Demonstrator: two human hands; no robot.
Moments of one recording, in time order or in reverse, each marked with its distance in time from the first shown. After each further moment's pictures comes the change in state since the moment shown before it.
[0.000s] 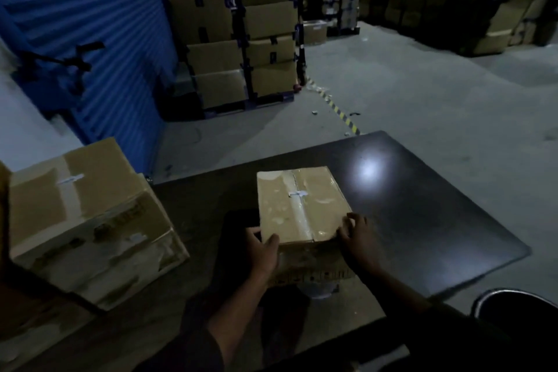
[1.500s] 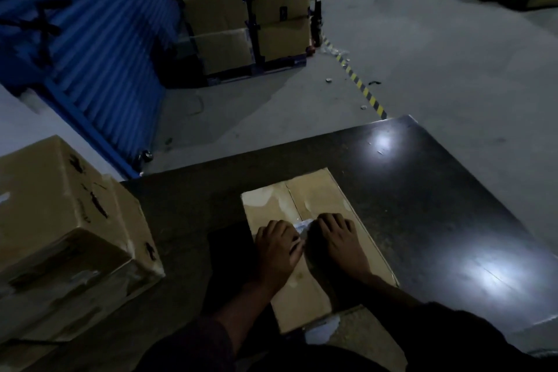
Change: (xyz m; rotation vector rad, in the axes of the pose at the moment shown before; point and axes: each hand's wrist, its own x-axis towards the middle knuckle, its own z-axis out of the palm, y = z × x) left_hand 0.106 -0.013 0.085 0.922 -0.157 0.828; right_hand 0.128 0.016 0.054 -0.635 -0.221 -0.629
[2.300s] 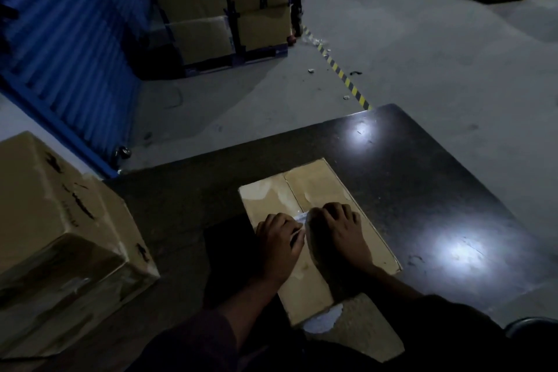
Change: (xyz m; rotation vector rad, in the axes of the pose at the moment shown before) left_hand -0.002 -0.006 -0.001 -0.138 0.023 -0.079; right_hand -0.005 -0.017 -0.003 -0.013 0.013 0.152
